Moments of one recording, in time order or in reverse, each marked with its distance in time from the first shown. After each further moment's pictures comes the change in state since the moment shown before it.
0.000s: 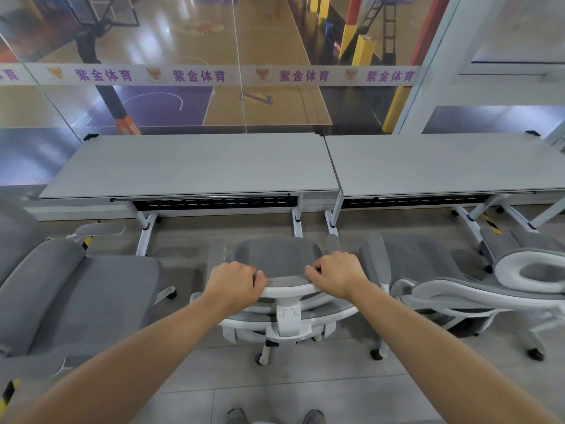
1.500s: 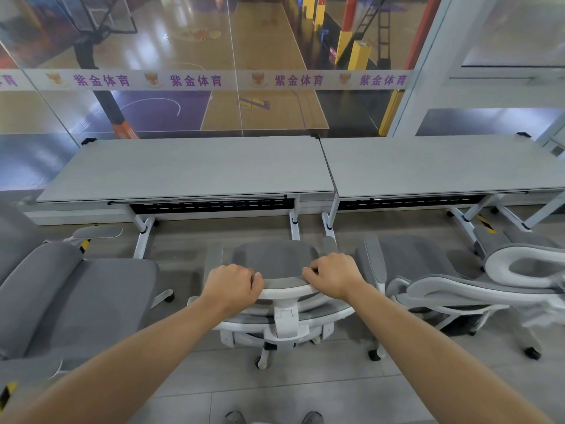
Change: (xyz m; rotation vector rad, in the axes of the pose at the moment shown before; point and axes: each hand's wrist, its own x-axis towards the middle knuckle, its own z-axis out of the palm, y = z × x) left_hand -0.010 0.007 0.002 0.014 0.001 0.009; right_hand -0.011 0.003 0.003 0.017 0.005 0.004
